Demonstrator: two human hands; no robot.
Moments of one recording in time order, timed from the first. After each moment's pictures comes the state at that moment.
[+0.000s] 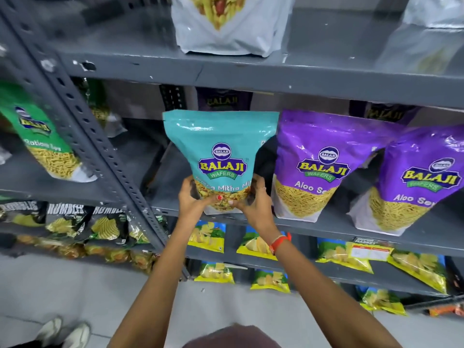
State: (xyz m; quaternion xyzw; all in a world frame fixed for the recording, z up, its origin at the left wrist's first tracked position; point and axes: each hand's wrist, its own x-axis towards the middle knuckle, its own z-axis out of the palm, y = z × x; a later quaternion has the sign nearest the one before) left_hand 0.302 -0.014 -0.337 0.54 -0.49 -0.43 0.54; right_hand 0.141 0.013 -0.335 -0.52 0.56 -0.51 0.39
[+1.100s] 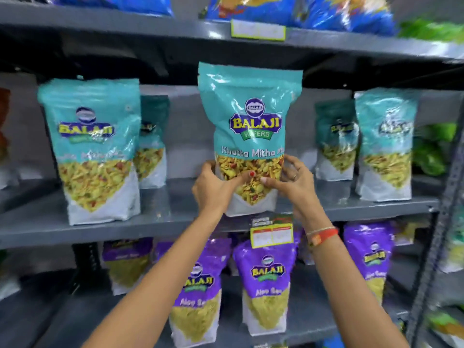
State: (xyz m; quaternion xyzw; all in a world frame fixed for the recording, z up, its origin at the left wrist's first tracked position) left_hand 0.014 0.074 0.015 0.40 -0.64 -0.27 0.59; right_hand -0.137 0.134 0.012 -0.52 0.42 -0.72 0.19
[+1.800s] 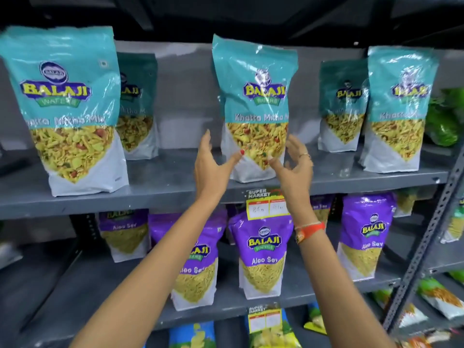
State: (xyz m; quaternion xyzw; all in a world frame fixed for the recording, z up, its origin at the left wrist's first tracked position) left_hand 0.001 0.054 -0.024 0.33 -0.67 -0.29 0.60; right_hand -0.136 0.117 -0.037 -0.44 0.46 -0.77 0.08
